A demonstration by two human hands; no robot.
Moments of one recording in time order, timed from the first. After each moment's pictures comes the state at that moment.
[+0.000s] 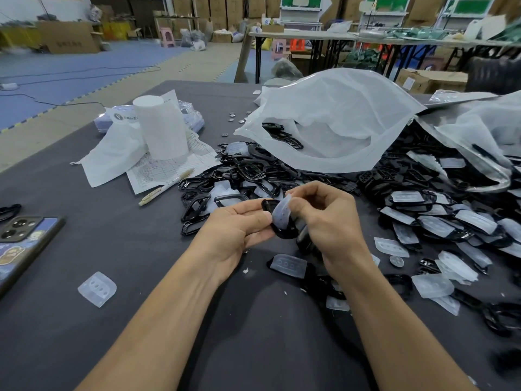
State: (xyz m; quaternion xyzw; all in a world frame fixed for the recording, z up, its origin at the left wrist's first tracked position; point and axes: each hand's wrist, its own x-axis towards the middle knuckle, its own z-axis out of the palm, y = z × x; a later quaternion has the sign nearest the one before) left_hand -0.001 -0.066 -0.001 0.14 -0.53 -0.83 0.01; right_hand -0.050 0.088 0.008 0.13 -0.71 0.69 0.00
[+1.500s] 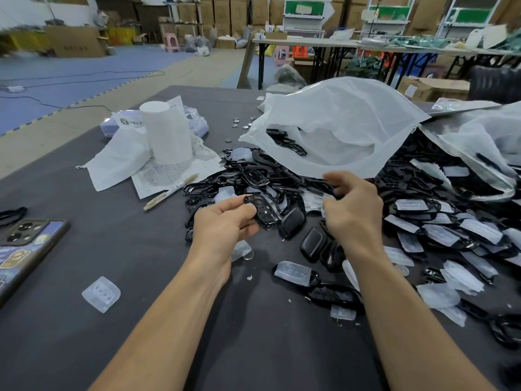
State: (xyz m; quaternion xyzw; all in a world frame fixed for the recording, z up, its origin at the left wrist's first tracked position) left_hand -0.005 -0.078 -0.004 0.24 -0.55 -0.79 0.16; right_hand -0.094 0.104 0.009 0.04 -0.86 0.48 0.14
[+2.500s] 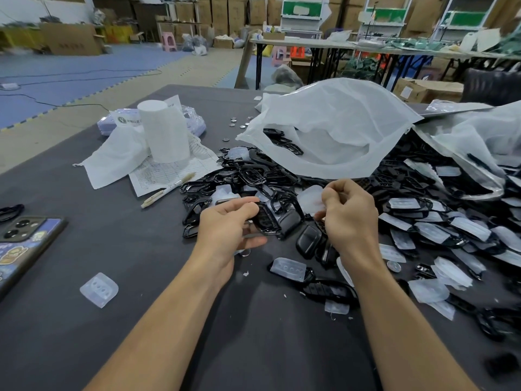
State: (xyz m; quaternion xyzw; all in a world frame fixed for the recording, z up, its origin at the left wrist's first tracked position) left_hand 0.003 -0.065 0.006 0.23 -0.56 -0.78 0.12; right_hand -0.072 0.107 0.009 0.03 -0.81 0.58 0.12
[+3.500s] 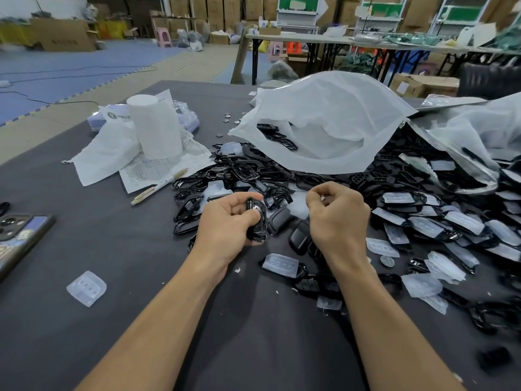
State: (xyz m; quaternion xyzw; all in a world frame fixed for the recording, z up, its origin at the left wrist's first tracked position) left_hand -0.007 -0.060 -0.011 0.13 -0.67 -0.71 0.14; right_hand -0.072 0.105 -0.003 0.06 -0.85 0.50 0.19
